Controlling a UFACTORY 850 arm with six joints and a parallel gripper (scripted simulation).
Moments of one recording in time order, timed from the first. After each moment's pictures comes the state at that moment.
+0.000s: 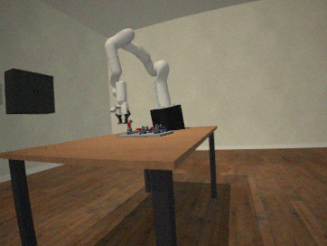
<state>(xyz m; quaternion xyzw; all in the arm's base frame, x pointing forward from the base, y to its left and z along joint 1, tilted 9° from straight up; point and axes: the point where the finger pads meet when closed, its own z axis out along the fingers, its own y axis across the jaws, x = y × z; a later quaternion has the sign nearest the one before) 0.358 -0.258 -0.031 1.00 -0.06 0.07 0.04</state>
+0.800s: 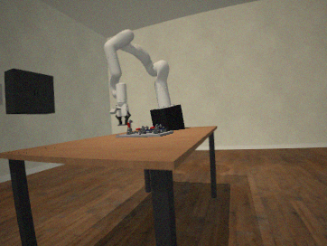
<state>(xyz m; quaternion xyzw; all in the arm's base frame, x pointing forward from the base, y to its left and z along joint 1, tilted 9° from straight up) 0.359 -0.259 -0.044 1.00 -0.06 0.07 0.04</state>
